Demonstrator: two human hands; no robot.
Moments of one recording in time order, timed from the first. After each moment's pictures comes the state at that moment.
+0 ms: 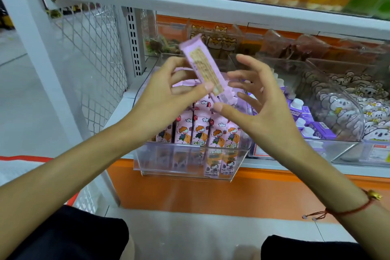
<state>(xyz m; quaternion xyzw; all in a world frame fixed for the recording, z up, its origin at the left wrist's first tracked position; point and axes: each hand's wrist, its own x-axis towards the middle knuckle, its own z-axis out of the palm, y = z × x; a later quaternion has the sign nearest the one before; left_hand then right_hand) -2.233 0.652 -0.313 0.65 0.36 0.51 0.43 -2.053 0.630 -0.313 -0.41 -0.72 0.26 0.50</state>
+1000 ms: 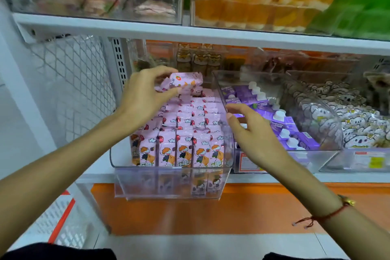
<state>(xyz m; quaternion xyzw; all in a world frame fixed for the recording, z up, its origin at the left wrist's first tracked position) -2.238 0.721 -0.307 0.74 0.48 0.46 0.06 -2.024 0.654 -0.331 -0.60 -0.68 0.17 0.39</state>
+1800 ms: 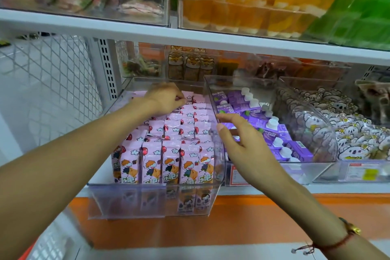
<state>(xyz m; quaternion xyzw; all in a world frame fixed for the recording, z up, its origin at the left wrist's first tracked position) -2.195 0.820 -0.328 0.84 0.53 0.11 0.04 -2.017 0.653 -0.335 -0.59 -0.69 0.19 0.38</state>
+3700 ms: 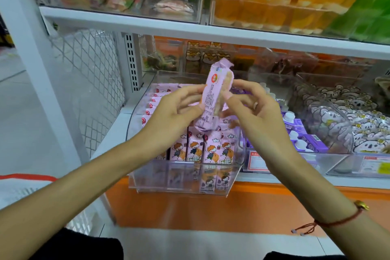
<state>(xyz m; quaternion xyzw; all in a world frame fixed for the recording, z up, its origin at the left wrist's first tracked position) -2.218 0.655 -0.310 0.67 0.39 0.47 0.42 -2.058 0.635 -0.298 -0.45 -0.60 0.35 0.56</state>
